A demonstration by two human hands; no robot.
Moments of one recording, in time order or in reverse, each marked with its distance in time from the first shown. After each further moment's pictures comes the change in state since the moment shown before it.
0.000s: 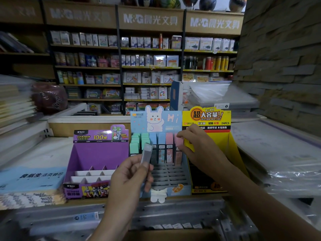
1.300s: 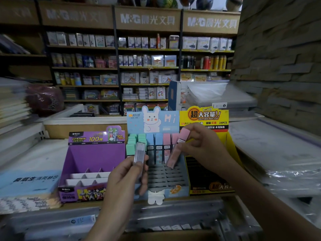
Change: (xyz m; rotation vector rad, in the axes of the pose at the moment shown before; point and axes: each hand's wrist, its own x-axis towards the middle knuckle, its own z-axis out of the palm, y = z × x) left_hand 0.007 -0.003 -0.006 0.019 -0.077 -0.040; right_hand -0.005 -0.004 -0.014 0.839 0.034 0.279
